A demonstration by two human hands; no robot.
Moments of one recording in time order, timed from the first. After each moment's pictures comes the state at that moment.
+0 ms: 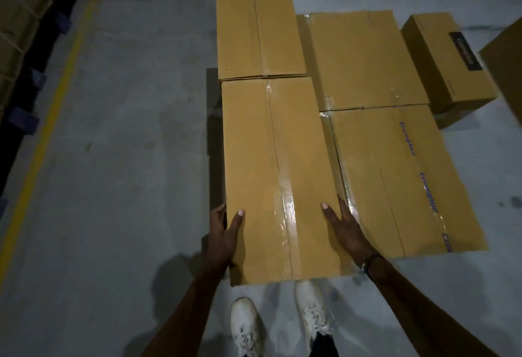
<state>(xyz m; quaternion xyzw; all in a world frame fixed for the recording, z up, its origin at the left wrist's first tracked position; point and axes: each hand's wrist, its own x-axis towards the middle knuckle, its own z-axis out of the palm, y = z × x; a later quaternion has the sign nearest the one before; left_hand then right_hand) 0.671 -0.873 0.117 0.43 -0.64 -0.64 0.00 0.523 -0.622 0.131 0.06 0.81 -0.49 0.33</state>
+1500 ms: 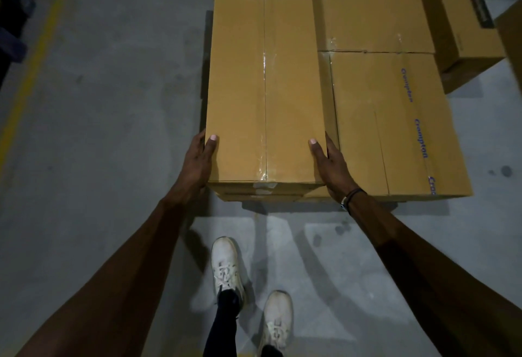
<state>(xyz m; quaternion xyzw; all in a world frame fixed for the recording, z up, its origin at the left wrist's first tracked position) 0.727 -0.856 0.097 0.40 -0.66 -0.64 0.02 0.574 -0.589 0.098 -0.03 0.79 -0.55 0.27</state>
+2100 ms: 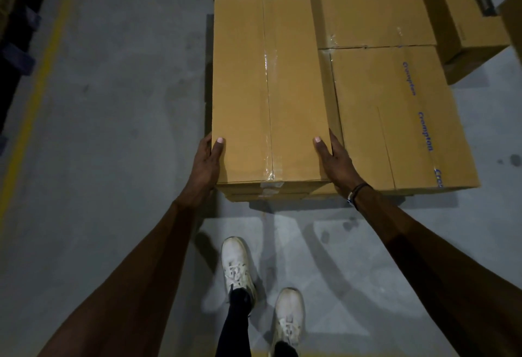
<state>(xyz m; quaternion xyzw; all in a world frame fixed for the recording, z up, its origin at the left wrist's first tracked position) 0.725 -0.849 0.113 0.40 -0.66 -0.63 0.03 0.573 -0.588 0.099 -0.03 0.79 -0.54 0.29</state>
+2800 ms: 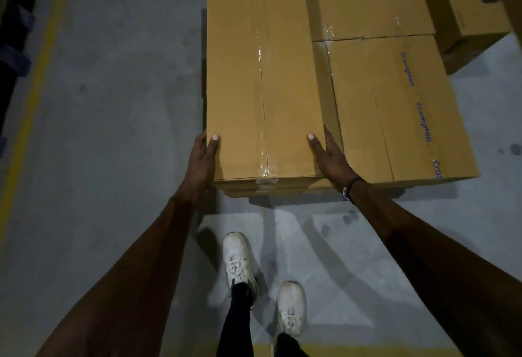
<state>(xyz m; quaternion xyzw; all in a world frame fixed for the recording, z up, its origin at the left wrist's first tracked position) 0.731 -0.856 0.102 0.41 -0.67 -0.62 0.01 0.578 -0.589 0.102 -0.02 0.80 -0.51 0.32</state>
